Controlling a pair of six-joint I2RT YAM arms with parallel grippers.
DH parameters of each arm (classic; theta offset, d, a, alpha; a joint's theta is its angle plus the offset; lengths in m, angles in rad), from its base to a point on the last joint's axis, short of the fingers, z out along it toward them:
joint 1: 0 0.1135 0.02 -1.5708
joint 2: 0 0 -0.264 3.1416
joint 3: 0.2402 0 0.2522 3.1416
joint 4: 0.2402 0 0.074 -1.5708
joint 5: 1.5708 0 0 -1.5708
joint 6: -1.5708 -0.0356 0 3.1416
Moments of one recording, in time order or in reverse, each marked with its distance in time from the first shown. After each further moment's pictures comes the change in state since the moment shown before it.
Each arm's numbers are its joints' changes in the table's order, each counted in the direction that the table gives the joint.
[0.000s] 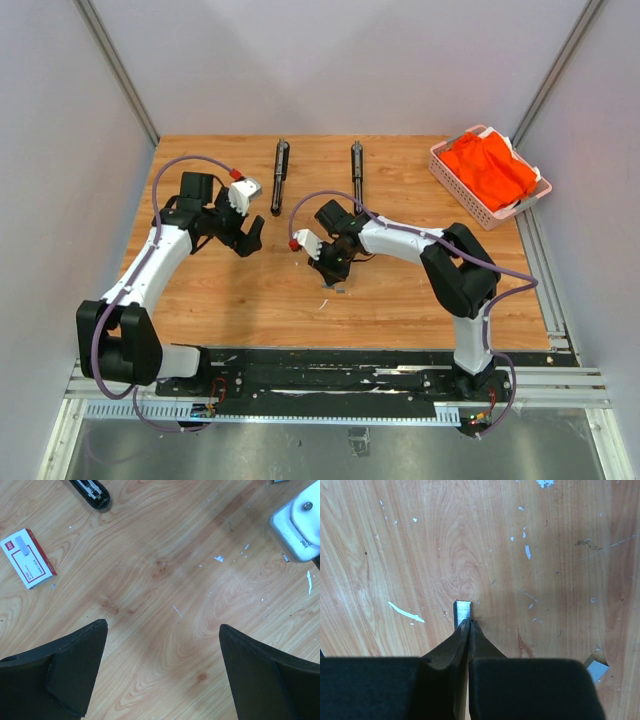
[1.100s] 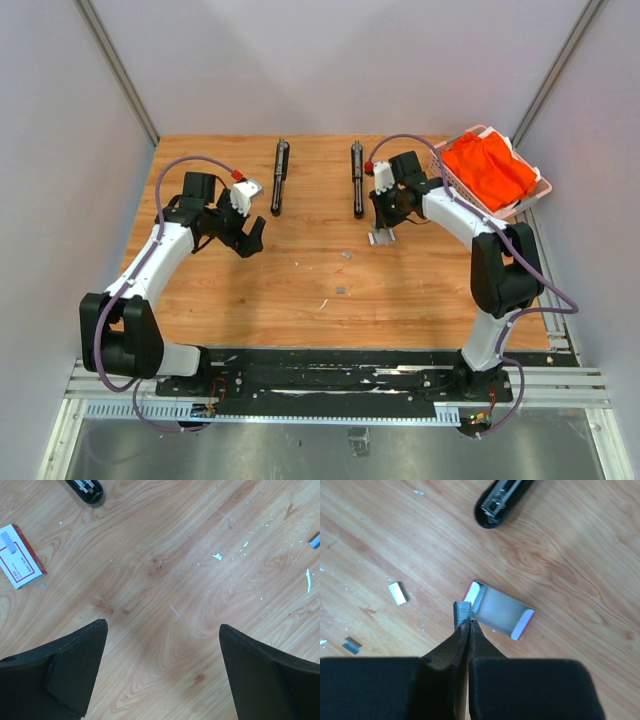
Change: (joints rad) left arm 0.000 0.035 0.000 -0.001 0.011 0.003; right arm -0.401 -0.148 0.018 -0.067 0.132 -0.357
